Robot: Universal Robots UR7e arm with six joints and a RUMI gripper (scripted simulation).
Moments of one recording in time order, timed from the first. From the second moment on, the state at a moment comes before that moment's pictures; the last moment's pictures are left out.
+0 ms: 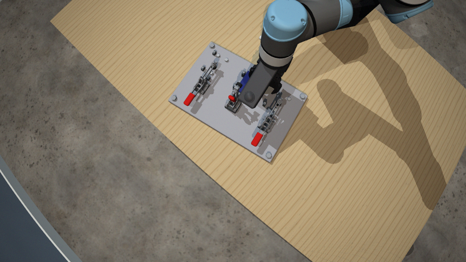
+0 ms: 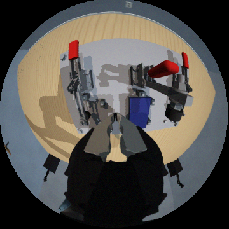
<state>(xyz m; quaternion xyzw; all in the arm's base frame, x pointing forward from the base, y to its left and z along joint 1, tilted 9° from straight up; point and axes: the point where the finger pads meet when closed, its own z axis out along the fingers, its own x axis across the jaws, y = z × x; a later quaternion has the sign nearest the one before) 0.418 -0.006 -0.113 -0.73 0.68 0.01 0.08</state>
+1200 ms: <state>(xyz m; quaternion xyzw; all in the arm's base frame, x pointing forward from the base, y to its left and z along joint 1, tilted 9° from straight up) 0.419 -0.013 -0.114 -0.73 0.68 0.01 0.08</state>
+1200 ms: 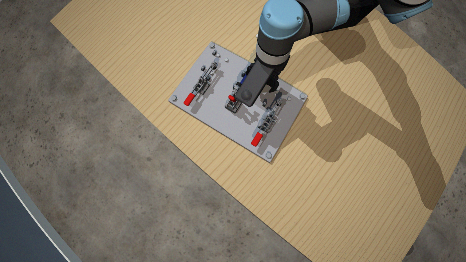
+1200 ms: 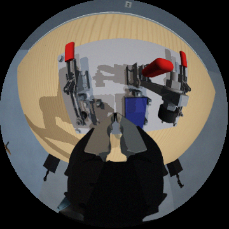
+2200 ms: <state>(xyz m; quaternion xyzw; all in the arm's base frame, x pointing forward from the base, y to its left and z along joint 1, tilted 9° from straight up) 0.419 -0.021 -0.115 -0.73 0.68 0.01 0.08</state>
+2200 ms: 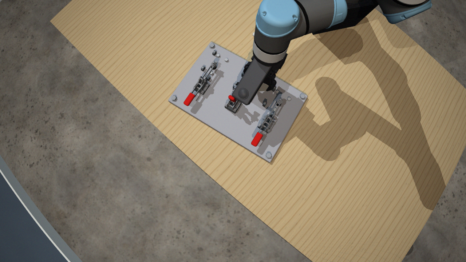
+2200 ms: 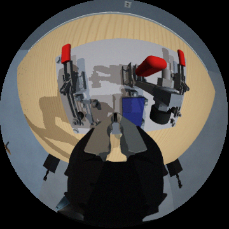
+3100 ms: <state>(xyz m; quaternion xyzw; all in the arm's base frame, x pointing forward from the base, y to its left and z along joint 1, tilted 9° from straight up) 0.419 -0.018 -0.115 -0.73 0.68 0.01 0.08</state>
